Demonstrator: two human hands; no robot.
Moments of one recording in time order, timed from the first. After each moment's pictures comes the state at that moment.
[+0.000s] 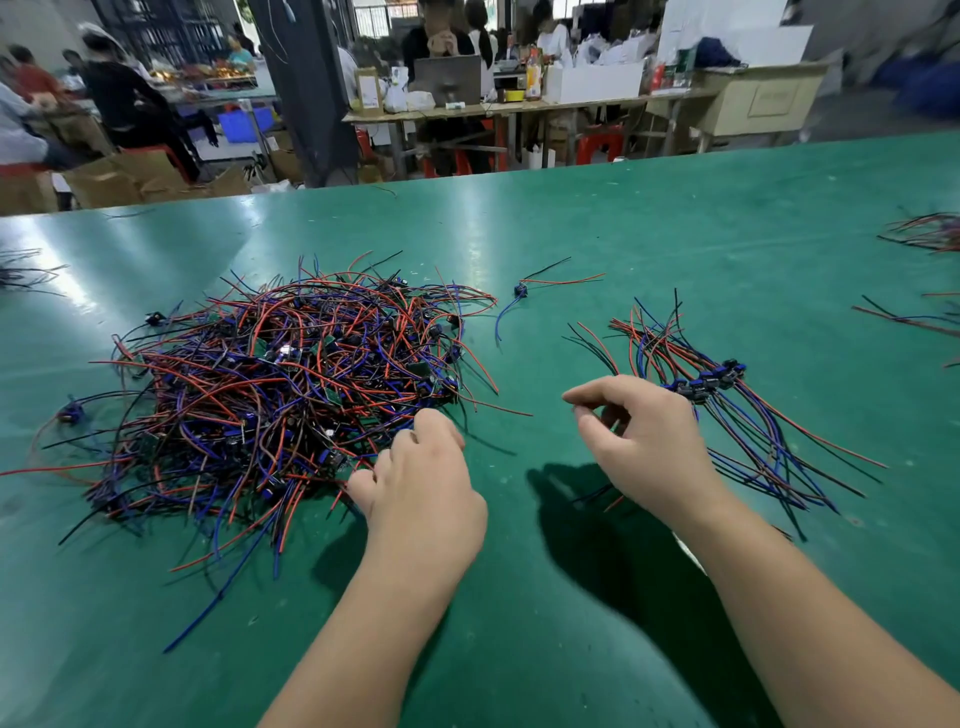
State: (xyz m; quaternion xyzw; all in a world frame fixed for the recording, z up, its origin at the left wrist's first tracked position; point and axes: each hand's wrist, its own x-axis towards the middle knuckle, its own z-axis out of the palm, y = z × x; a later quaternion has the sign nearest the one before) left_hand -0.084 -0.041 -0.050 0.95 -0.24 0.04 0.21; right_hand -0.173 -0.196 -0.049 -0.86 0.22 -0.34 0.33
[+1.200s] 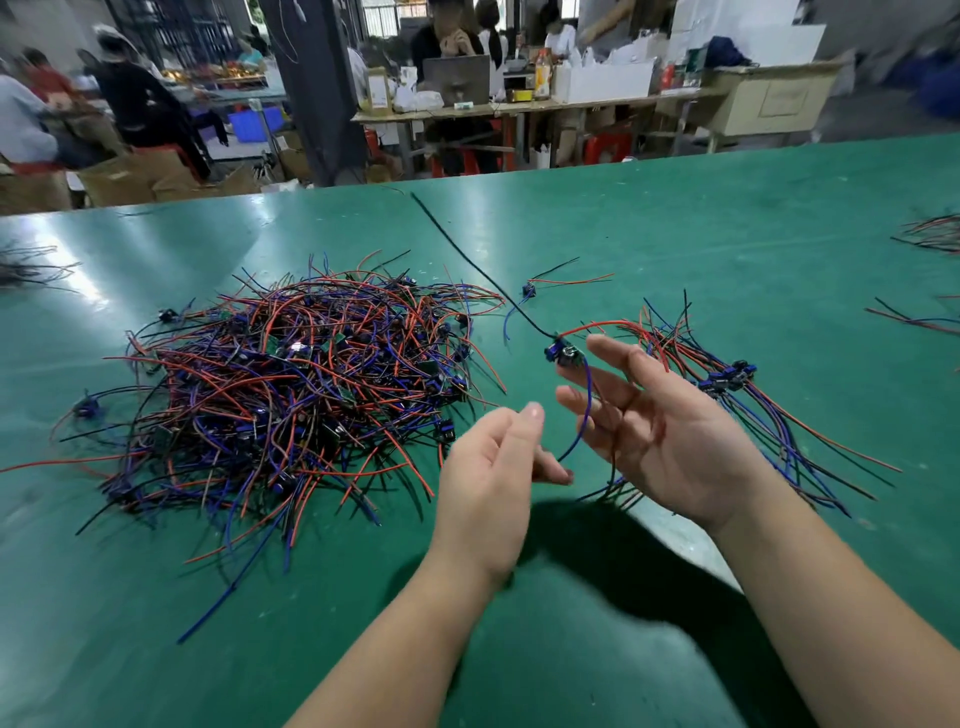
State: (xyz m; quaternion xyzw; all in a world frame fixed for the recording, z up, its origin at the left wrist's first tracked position) left_hand -0.109 -0.058 -0.042 0.63 -0.29 -0.18 0.70; right_hand -0.175 -0.192 -0.026 -0.42 0.08 -0.18 0.89
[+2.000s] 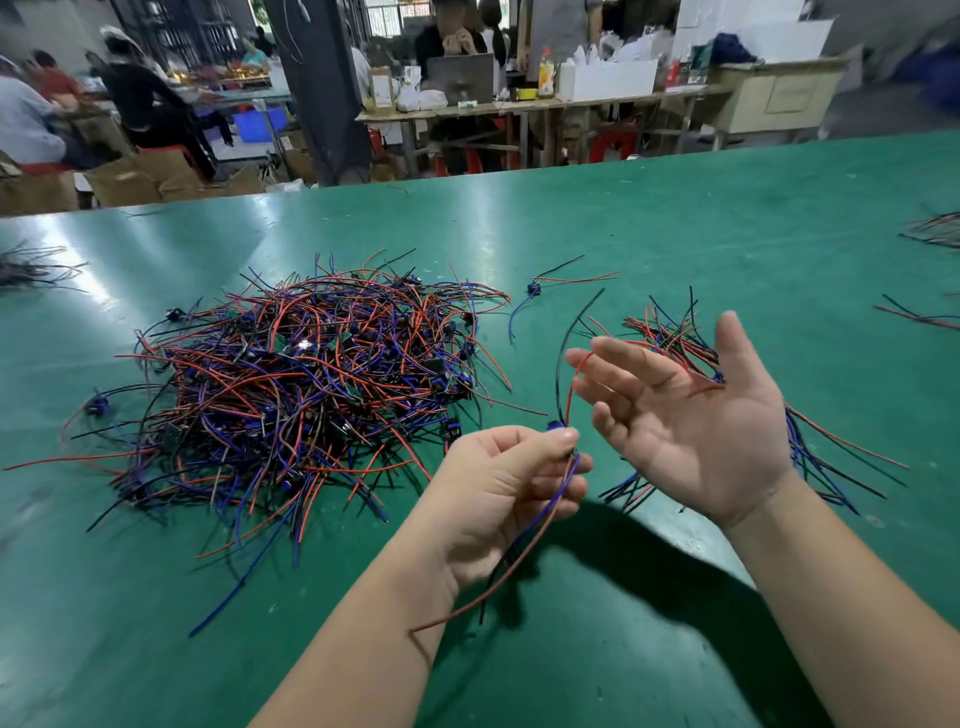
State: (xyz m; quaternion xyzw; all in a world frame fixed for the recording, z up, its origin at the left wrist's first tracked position) left_hand -0.098 -0.048 -0.033 0.54 -0.18 -0.45 0.69; right_hand -0.184 -0.202 -0.022 -0.36 0.02 -0.13 0.92
